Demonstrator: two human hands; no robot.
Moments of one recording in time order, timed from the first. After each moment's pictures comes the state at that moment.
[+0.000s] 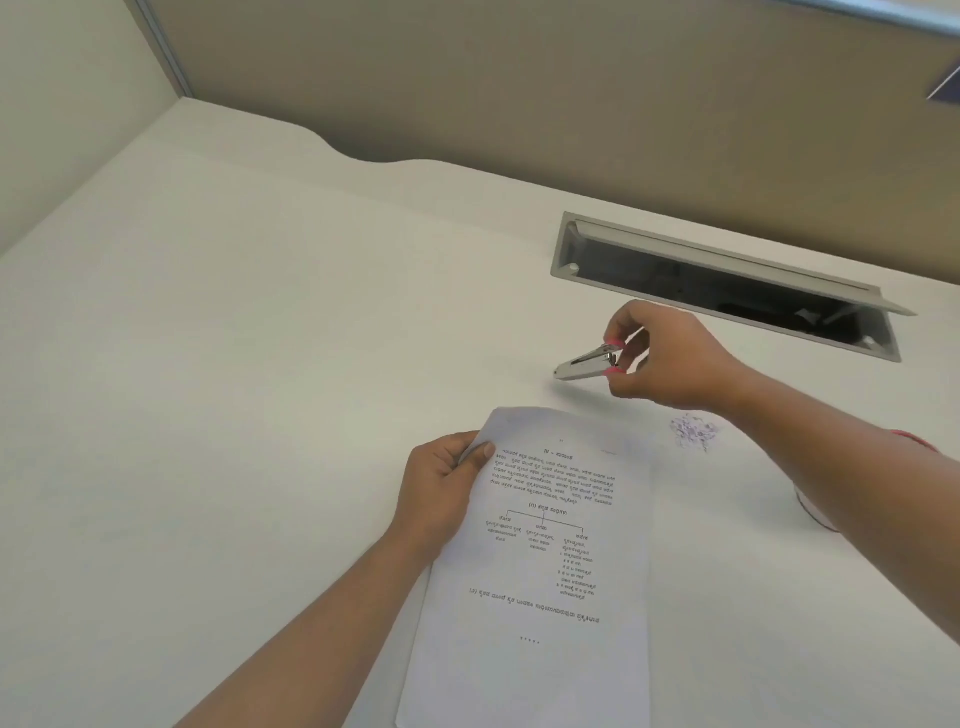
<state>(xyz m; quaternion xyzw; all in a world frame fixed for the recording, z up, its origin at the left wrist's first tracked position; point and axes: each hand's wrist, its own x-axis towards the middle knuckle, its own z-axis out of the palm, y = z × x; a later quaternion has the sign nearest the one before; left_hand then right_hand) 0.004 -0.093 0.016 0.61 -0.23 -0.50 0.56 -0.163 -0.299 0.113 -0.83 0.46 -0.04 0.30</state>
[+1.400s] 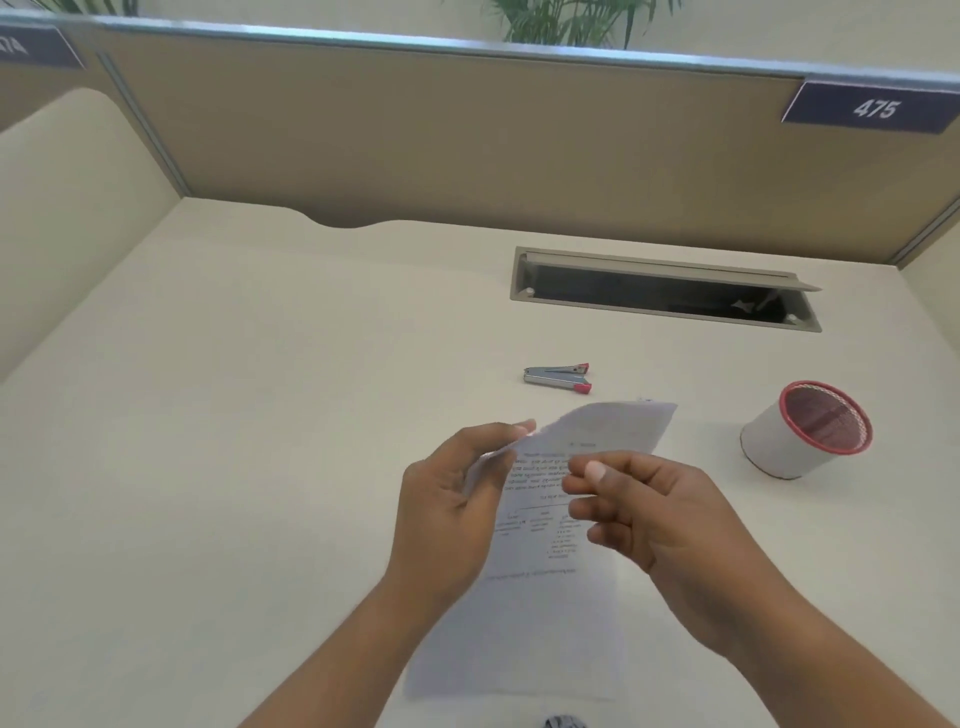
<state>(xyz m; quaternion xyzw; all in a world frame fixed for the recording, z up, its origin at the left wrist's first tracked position) -0.042 -0.034 0.136 0.59 -0.46 -0.32 0.58 -0.213 -0.083 0.186 -0.42 0.49 -0.28 0.70</state>
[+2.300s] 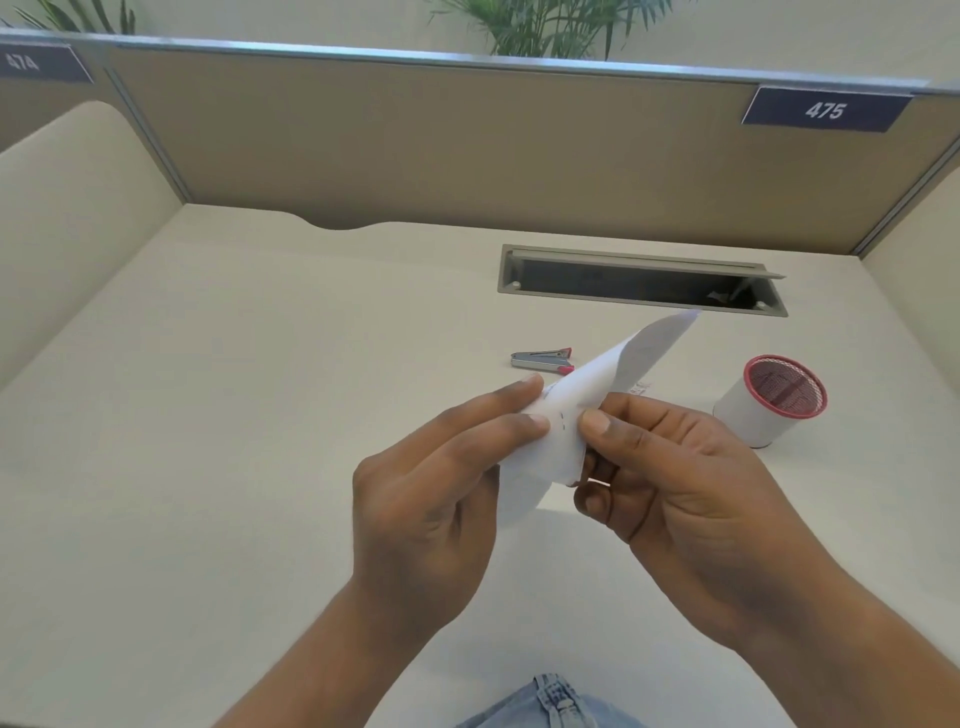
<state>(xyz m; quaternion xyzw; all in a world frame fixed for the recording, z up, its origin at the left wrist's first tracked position) -0.058 0.013 0.199 0.49 -0.64 0.01 0.59 -0.214 -0.034 0.253 -0.43 0.37 -0.34 0.75</state>
